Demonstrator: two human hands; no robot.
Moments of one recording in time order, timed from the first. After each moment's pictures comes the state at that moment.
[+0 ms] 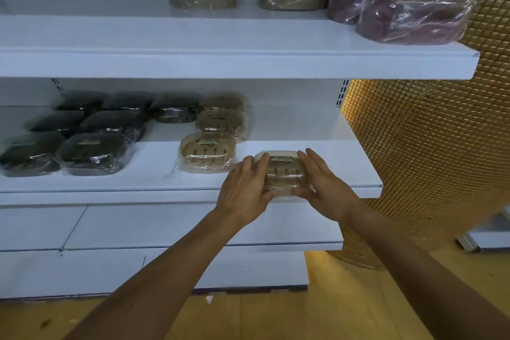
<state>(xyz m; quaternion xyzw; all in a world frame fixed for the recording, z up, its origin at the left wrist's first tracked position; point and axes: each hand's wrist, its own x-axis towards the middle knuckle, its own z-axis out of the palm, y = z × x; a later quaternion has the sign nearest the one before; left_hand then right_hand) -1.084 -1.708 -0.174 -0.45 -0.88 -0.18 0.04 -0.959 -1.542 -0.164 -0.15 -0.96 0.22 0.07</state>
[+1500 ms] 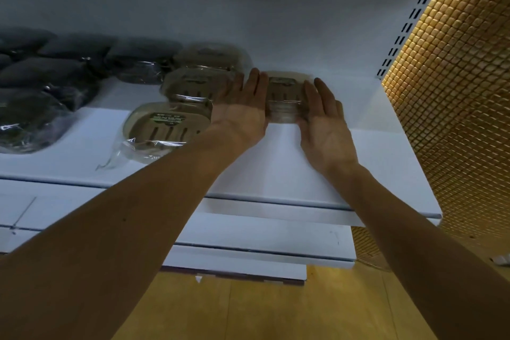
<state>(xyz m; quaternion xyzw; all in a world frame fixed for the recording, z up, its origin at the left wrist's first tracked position) -1.214 -1.583 -0.194 -0.39 -0.91 0.01 0.14 -1.107 -1.439 -0.236 -0.17 -0.94 0.14 0.26</state>
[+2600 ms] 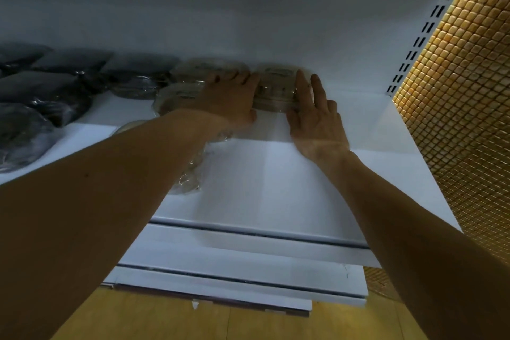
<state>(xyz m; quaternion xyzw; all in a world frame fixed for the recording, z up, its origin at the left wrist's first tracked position) -1.281 -1.567 -0.177 -0.41 -0.91 0.02 0.06 -1.168 -1.417 -0.232 -0.21 -0.95 0.13 0.21</state>
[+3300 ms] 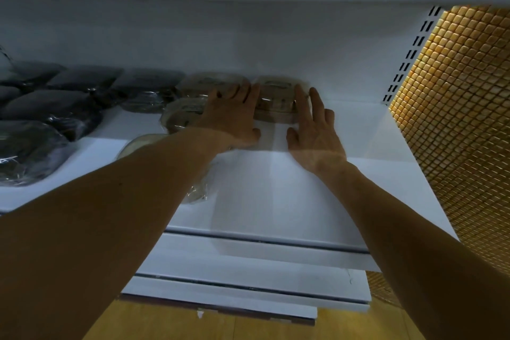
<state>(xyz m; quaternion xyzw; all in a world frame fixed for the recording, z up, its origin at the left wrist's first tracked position) -1.275 -1.572 -0.179 -0.40 -0.91 0.03 0.05 -1.160 -1.425 -0.223 -0.19 -0.95 0.16 0.18</state>
